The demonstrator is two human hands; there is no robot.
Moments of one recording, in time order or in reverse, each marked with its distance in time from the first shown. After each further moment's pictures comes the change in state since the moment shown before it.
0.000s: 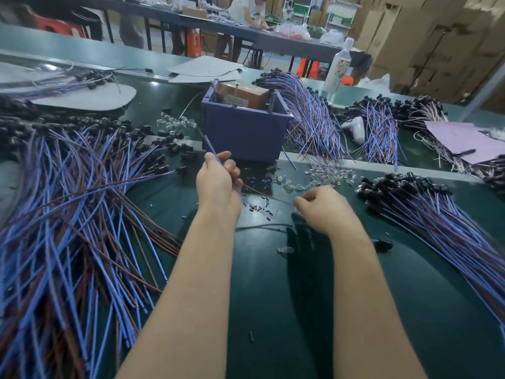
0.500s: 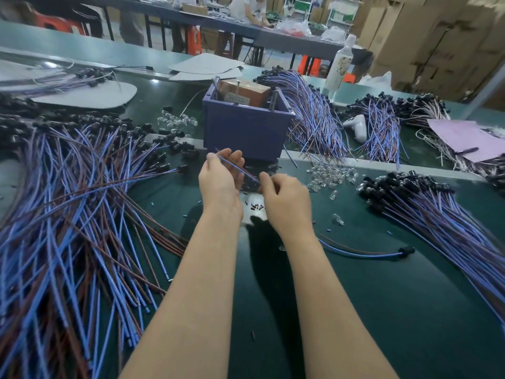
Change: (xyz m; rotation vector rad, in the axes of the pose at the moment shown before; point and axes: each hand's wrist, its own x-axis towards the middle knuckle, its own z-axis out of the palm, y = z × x) left_hand -0.003 -0.006 -0.001 0.066 0.049 0.075; right_hand 0.005 -0.035 0.052 0.329 0.271 -0.267
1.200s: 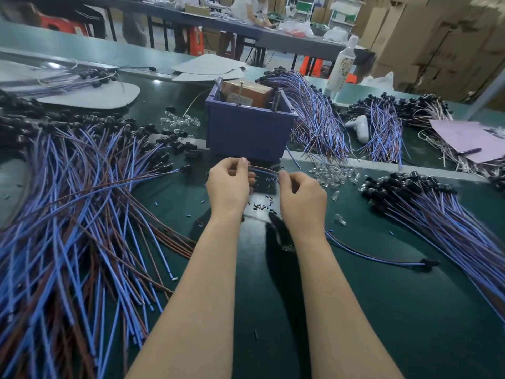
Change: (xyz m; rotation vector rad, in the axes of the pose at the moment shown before) left_hand 0.004 -0.014 -0.011 0.601 -0.076 0.286; right_hand 0.003 0.013 -0.007 0.070 0.183 0.036
